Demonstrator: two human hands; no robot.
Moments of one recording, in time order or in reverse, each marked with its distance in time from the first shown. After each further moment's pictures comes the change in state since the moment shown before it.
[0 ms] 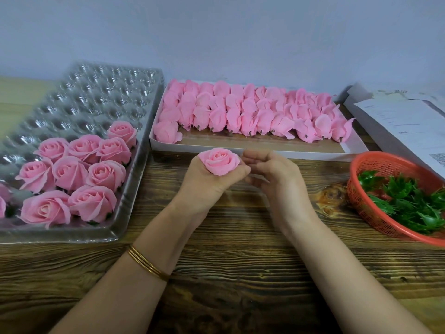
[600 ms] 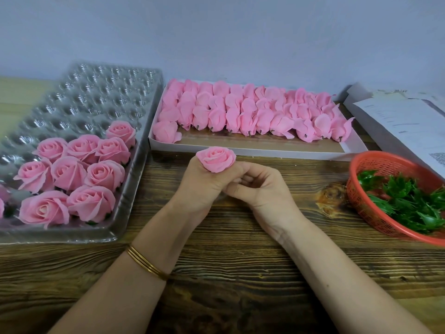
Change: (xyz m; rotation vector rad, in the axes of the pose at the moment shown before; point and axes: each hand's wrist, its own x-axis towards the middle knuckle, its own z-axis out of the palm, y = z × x) left_hand 0.000 0.002 0.002 -0.191 -0.034 -0.093; right_hand -0.010 0.009 0.013 0.055 -0.242 -0.034
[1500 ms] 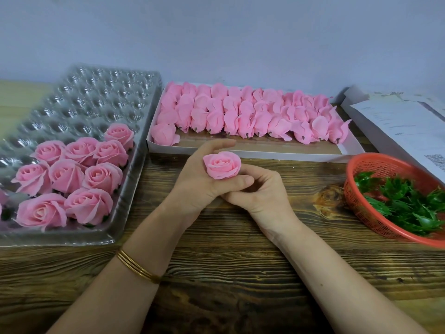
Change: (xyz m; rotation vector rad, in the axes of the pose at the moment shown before) left_hand 0.000 0.006 -0.010 0.188 -0.012 -0.008; right_hand -0.004 -0.005 0.001 -0.155 0.075 -0.081
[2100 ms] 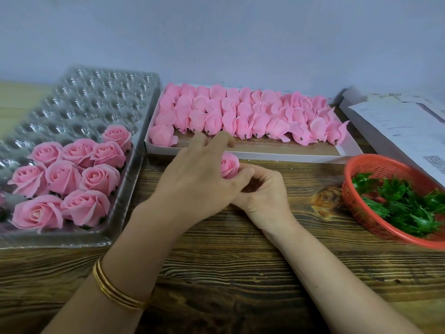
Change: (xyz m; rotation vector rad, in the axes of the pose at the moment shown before) left_hand -0.012 0.046 0.011 1.087 0.035 0.046; right_hand 0.003 0.004 -0.004 -0.081 0.048 -0.058
